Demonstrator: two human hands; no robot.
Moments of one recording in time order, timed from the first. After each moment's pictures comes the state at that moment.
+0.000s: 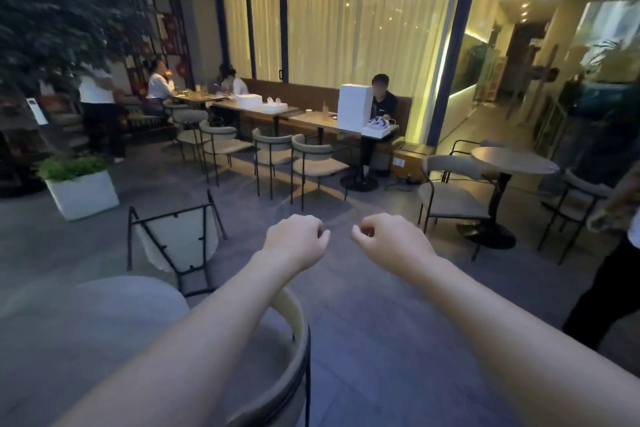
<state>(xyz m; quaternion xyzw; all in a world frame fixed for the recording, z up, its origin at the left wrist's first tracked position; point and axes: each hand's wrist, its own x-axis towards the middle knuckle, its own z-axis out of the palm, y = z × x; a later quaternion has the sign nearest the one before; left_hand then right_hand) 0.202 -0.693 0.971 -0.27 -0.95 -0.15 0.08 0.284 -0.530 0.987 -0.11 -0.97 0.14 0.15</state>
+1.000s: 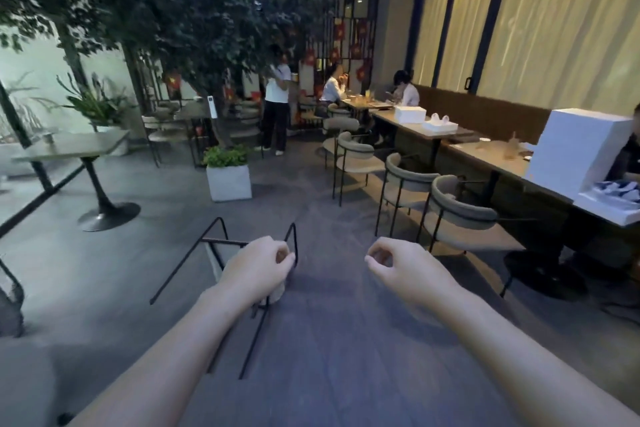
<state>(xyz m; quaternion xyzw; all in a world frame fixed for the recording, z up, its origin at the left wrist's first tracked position) -0.426 -0.538 0.928 0.08 -0.97 -0.18 0.13 -0.481 -0.277 0.951 0.22 -0.94 0.25 0.03</state>
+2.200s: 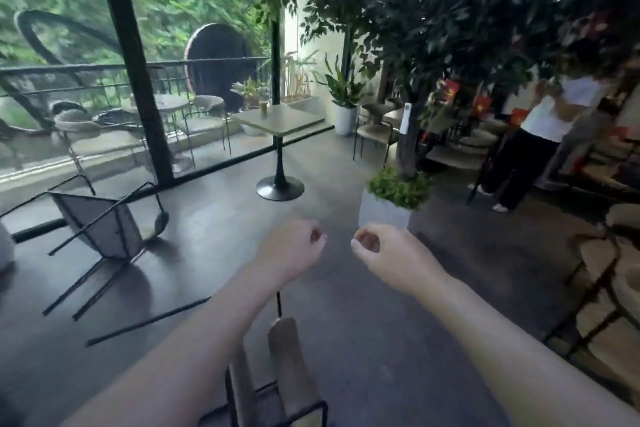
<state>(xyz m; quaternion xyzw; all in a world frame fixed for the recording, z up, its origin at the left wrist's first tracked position) -1.264 -0.854 0.925 0.49 -0.84 -0.12 0.20 -1.439 -0.762 0.956 0.64 -0.72 0.22 -0.11</state>
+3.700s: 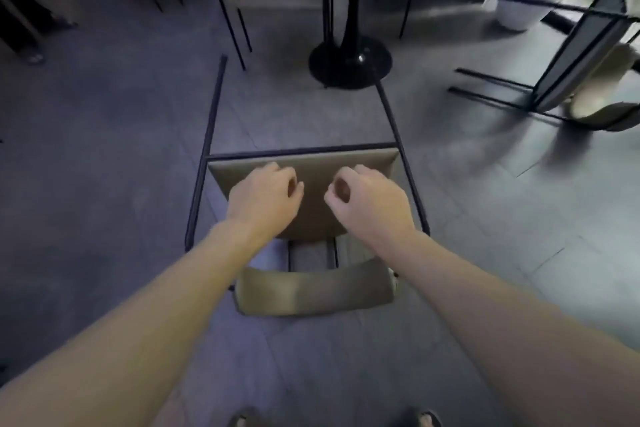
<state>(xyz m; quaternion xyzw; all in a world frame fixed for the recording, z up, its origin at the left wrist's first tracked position) -1.392 -1.055 0.503 0.99 -0.03 0.02 0.10 -1.393 -1.235 0.490 0.97 0.11 0.08 -0.20</state>
